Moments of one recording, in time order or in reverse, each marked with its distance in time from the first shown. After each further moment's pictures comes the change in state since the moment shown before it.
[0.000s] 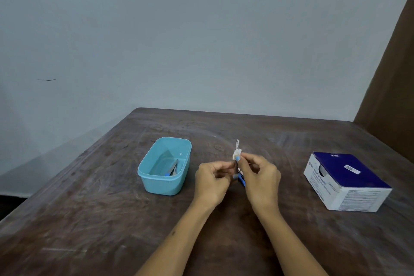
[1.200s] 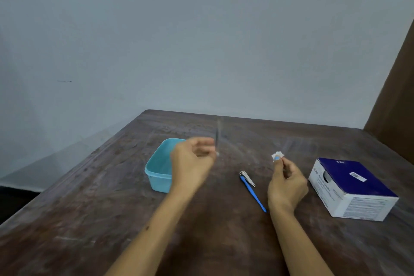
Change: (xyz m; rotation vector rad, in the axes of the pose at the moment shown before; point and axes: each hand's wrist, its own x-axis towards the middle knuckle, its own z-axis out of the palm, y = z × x) left_hand -0.004 0.063 -0.040 0.168 0.301 0.065; right_hand 0.017 0.019 -0.014 0.066 0.440 0.239
